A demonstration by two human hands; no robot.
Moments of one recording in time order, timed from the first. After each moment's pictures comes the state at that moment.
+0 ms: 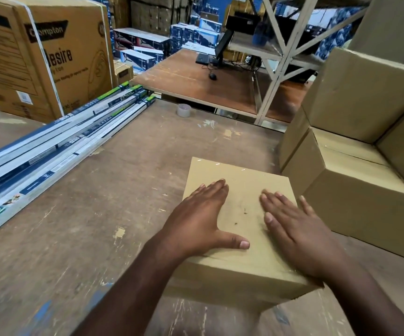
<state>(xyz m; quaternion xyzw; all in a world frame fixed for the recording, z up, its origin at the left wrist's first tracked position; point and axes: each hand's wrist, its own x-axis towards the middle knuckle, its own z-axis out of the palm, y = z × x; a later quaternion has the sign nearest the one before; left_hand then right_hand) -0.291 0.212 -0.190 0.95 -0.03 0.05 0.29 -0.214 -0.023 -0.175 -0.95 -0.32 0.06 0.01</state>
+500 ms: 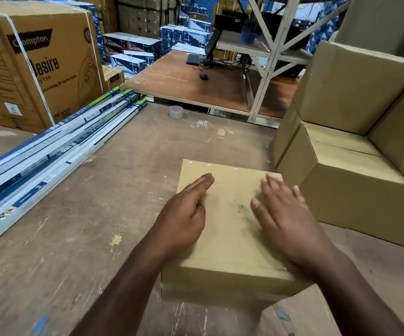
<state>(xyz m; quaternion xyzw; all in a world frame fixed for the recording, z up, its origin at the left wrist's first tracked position) -0.286 0.225 -0.201 0.88 -0.01 0.14 0.45 -0.213 -0.005 -0.175 -0.96 -0.26 0.02 0.07</state>
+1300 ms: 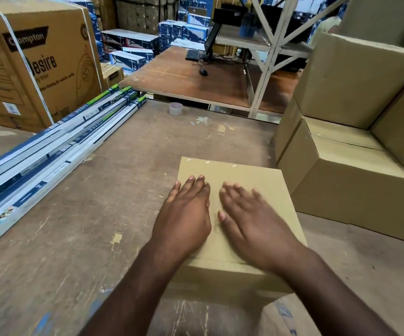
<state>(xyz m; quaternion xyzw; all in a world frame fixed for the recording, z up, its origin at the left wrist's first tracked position) -0.281 0.208 -0.199 0.98 0.06 0.10 0.18 -0.236 0.041 -0.177 -0.93 -0.36 0.05 0.02</state>
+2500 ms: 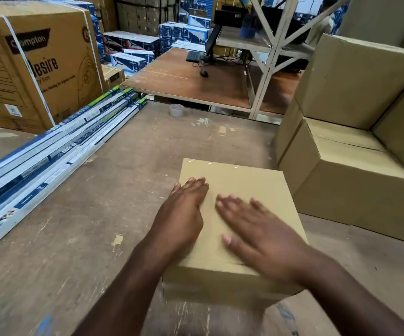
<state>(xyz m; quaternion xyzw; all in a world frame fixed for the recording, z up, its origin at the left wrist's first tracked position) -0.275 0.225 -0.206 0.95 0.03 0.14 0.29 -0.235 0.014 -0.178 -0.89 -0.45 0.11 0.02</state>
